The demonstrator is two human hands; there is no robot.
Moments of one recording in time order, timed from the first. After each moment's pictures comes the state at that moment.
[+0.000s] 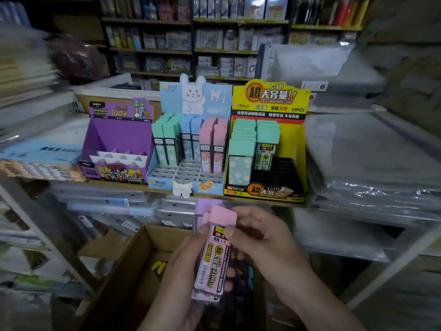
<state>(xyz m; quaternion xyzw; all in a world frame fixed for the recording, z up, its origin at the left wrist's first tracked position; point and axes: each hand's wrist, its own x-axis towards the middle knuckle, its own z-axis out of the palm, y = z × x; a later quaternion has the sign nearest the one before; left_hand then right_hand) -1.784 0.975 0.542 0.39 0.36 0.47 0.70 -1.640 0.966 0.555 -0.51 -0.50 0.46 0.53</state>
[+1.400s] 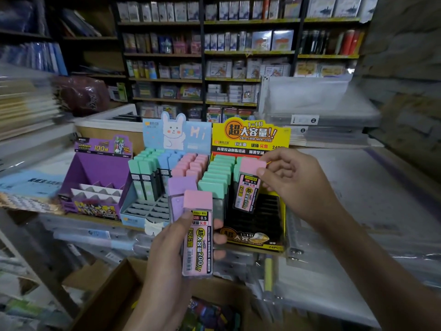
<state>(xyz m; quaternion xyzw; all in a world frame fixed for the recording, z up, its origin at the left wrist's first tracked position) -1.721 1.022 0.592 0.38 0.32 0.58 0.65 -1.499 1.072 0.652 -0.51 -0.65 0.17 0.54</state>
